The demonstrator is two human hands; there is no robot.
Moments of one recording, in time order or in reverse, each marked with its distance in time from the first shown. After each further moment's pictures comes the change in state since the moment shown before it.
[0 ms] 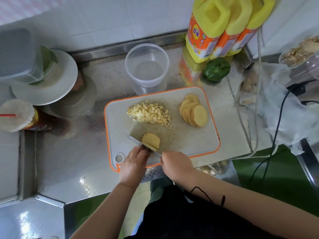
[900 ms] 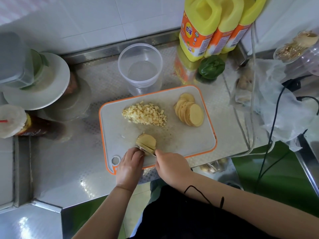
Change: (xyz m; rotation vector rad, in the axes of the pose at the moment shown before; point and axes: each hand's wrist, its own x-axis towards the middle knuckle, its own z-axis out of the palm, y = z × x) left_hand 0.000 0.004 0.000 0.050 -0.005 -0.035; right_hand -0.011 -0.003 -0.018 0.074 0.034 -0.089
